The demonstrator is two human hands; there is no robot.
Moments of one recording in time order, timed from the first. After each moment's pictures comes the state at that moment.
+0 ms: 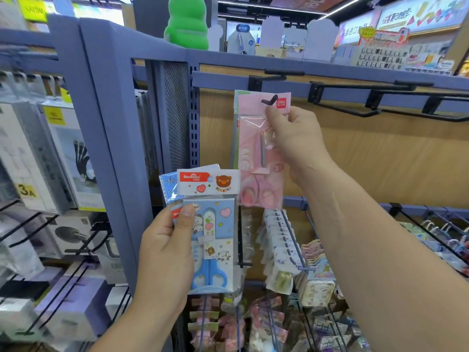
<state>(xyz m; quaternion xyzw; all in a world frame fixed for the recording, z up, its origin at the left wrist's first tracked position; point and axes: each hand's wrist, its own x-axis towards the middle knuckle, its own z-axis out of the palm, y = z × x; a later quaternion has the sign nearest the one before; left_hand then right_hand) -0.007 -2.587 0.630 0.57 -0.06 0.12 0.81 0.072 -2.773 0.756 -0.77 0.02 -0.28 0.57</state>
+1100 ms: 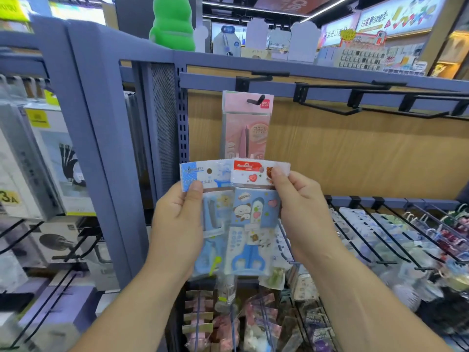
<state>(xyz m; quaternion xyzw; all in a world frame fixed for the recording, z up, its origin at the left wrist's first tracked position) 0.013 -2.601 0.655 0.63 -0.09 0.10 0.77 -0.018 -2.764 0.685 -0.70 0.03 -0.21 0.68</state>
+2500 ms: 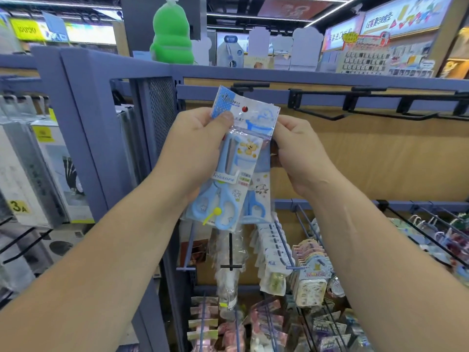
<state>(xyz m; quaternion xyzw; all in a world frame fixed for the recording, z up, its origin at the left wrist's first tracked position) 0.037 -2.626 0.763 0.68 -0.22 0.10 0.69 0.032 -2.796 0.756 -0.76 -0.06 -0.21 0.62</state>
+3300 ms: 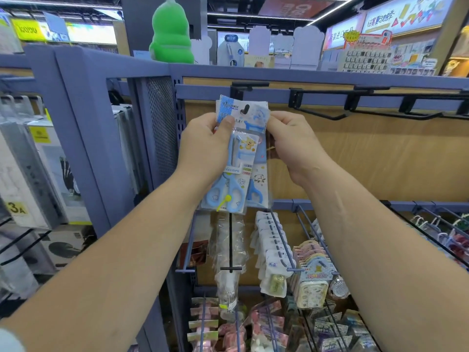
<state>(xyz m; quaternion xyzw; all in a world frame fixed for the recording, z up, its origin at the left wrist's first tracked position) 0.096 -2.649 0.738 0.73 -0.19 0.21 0.63 0.059 -2.805 0.759 -0.77 -0.05 -0.21 0.60</state>
